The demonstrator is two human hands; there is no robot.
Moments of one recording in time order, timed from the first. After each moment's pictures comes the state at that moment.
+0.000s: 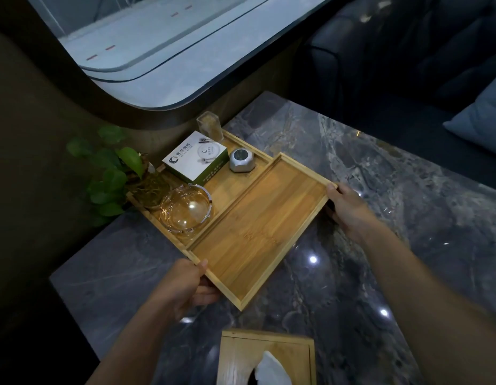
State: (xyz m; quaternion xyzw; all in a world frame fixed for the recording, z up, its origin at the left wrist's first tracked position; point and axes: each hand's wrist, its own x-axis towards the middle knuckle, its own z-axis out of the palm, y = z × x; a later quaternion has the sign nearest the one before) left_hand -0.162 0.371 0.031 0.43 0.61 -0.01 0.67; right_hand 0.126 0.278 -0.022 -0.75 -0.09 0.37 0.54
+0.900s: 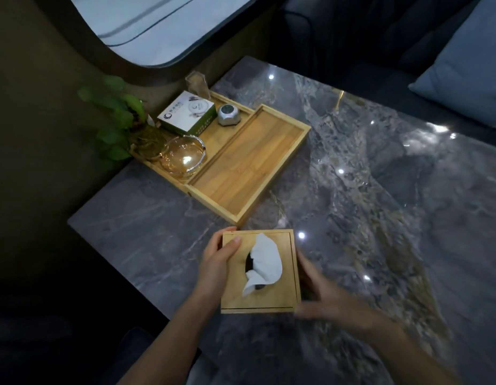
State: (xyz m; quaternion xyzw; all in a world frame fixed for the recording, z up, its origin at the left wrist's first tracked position) left_hand -0.214 0.248 0.014 0.52 0.49 0.14 0.68; right_hand -0.087 0.075 0.014 -0.57 -0.27 0.63 0.45
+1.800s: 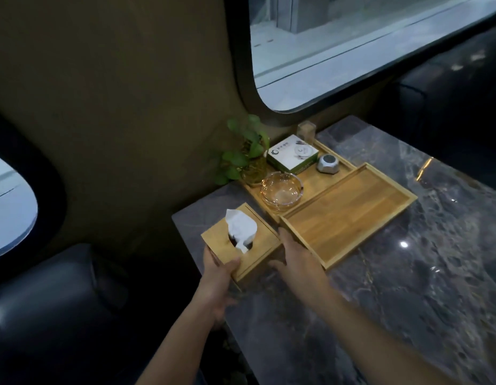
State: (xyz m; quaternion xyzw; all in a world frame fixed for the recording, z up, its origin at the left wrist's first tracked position) left_hand -0.313 0.334 0.022 0.31 0.58 0.25 0.71; right_hand -0.152 0.281 0.014 -0.76 -0.56 0.24 0.21
